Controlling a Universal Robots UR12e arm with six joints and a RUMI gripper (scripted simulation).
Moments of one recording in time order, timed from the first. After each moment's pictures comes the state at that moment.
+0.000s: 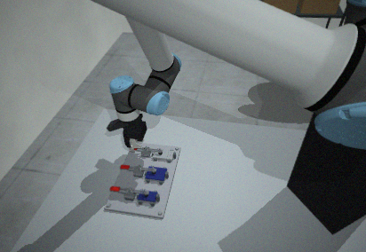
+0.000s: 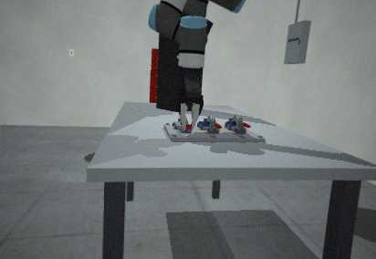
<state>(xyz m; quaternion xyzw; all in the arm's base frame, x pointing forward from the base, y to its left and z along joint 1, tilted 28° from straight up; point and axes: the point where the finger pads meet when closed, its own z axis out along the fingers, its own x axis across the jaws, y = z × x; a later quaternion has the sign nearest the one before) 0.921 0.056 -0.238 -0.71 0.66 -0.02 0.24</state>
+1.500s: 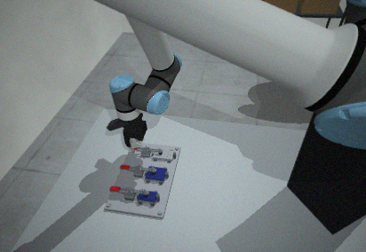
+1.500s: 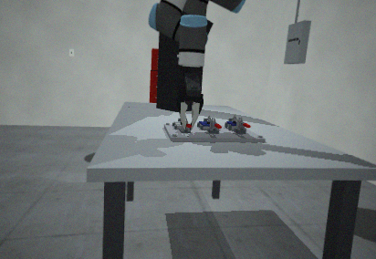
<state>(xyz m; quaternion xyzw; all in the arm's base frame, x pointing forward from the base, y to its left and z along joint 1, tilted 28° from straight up) 0.919 0.055 -0.235 -0.71 0.66 -0.02 0.24</state>
